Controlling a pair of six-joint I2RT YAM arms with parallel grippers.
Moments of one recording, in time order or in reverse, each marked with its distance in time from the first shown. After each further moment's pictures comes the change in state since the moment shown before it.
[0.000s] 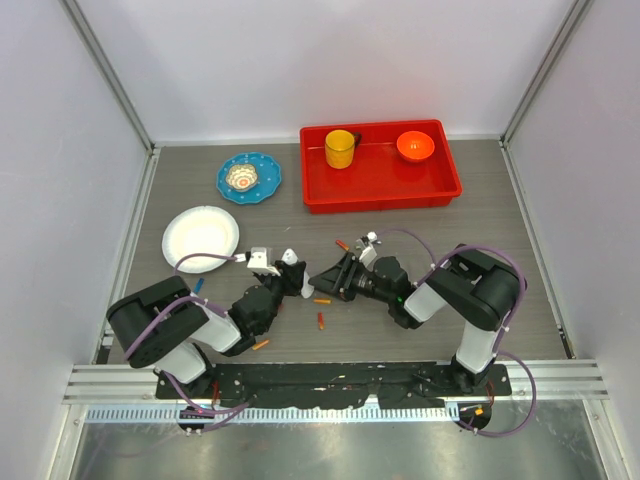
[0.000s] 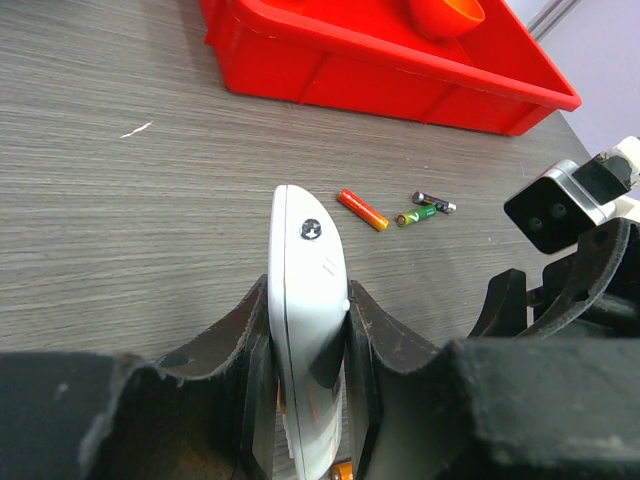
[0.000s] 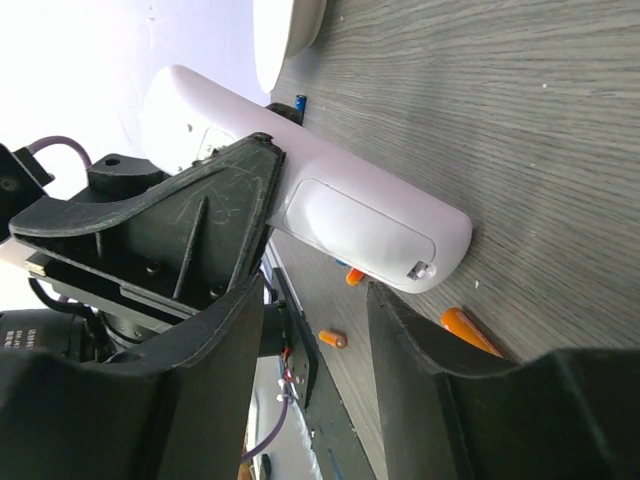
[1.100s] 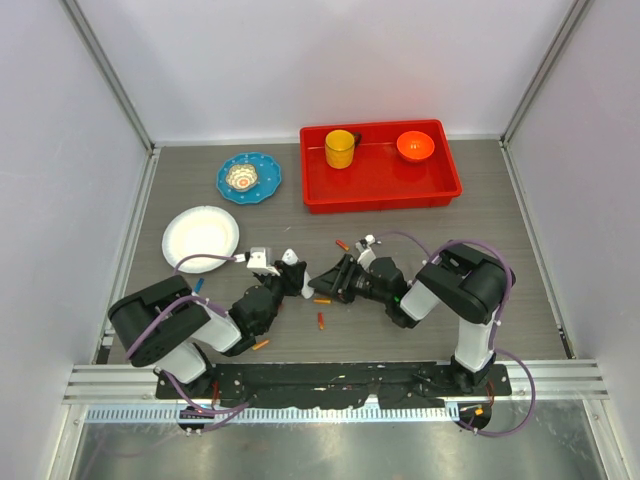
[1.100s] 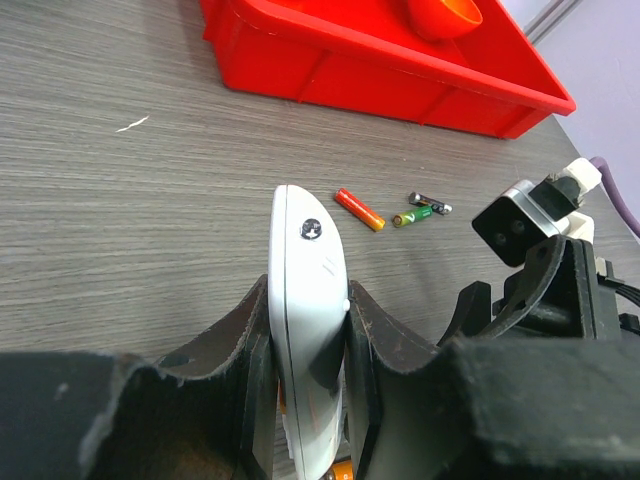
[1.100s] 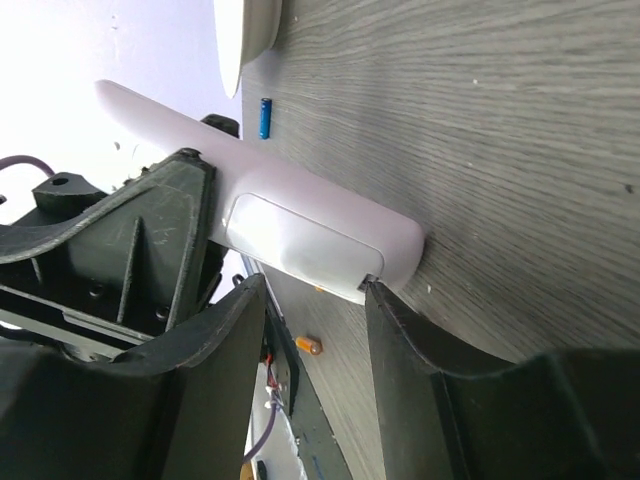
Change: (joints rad) left arm 0.000 0.010 0.000 0.007 0.001 -0.026; right arm -0.003 0.071 0.016 -0.020 0.011 0.006
